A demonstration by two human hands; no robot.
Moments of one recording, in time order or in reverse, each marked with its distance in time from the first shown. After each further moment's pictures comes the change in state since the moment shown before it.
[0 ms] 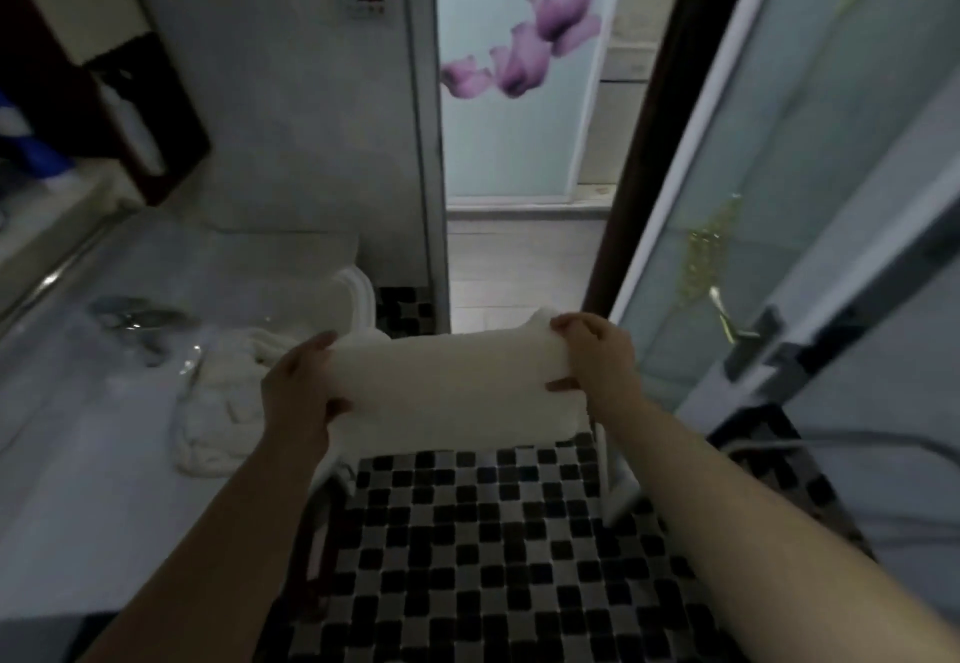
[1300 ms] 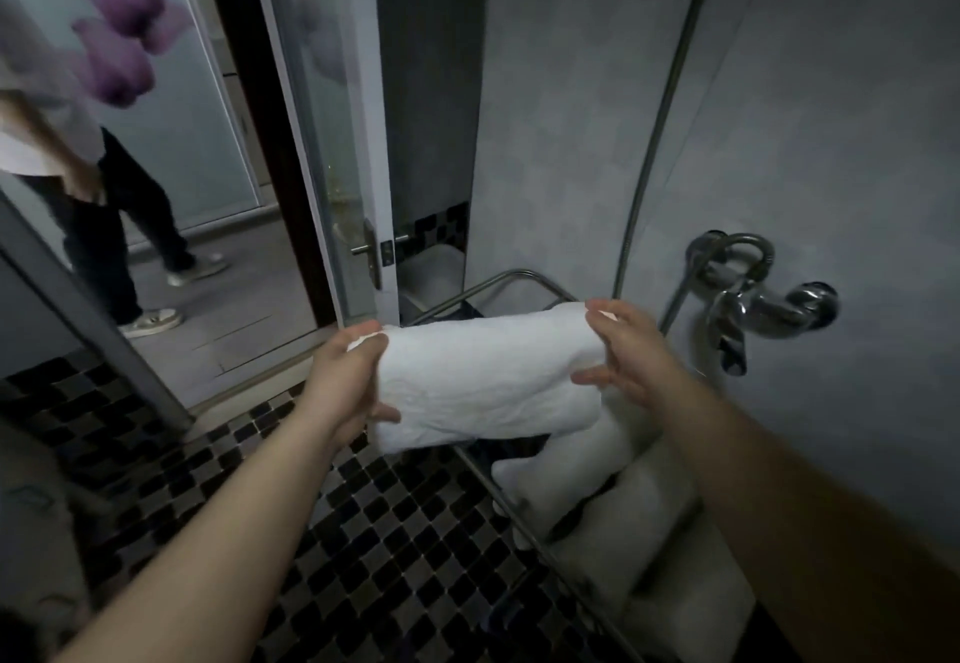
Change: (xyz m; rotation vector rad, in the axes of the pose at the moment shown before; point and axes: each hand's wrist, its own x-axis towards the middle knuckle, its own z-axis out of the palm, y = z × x) left_hand -0.314 -0.129 0.204 0.337 -0.977 -0.224; right_hand -0.239 0.055 -0.432 0.212 0.576 0.153
